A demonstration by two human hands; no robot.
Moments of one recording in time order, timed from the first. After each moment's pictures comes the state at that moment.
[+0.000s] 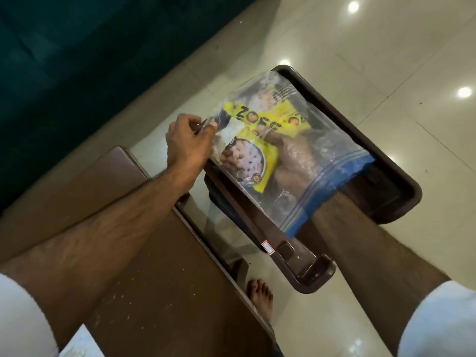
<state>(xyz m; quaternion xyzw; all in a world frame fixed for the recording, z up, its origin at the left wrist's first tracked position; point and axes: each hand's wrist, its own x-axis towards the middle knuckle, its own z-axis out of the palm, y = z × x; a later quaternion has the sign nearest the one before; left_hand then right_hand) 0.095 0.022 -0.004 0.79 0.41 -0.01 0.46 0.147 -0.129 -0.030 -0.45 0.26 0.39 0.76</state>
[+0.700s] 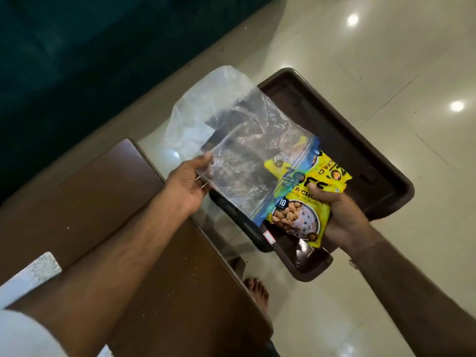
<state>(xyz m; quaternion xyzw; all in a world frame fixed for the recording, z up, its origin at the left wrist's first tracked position) 0.028 0.035 -0.031 0.34 0.54 -0.03 0.77 0.074 -0.247 -0.041 -0.46 0.33 0.39 0.72</state>
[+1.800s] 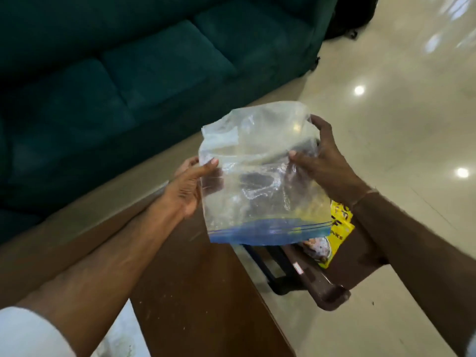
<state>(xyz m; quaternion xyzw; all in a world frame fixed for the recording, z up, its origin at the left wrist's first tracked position) 0.001 0.125 0.089 0.46 0.39 0.03 0.80 0.149 -0.113 0.101 -0.74 -0.17 0.24 0.60</state>
